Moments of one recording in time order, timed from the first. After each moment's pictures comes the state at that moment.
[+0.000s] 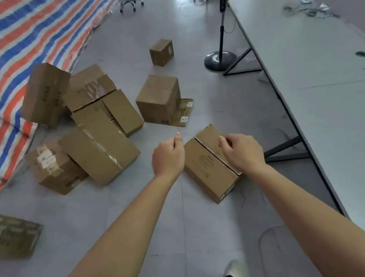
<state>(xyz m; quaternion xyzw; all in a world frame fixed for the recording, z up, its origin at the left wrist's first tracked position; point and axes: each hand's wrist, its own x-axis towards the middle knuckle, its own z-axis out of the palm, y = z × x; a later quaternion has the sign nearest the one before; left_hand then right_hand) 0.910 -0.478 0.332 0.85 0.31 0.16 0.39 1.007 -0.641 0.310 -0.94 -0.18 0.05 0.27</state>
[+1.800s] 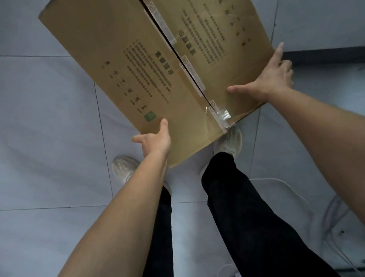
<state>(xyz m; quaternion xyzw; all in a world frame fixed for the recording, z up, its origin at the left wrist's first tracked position) 1.229 -0.485 -0.393 0.40 0.76 -0.23 0.46 1.457 -0.631 -0.393 -0.91 0.06 0.42 -0.01</state>
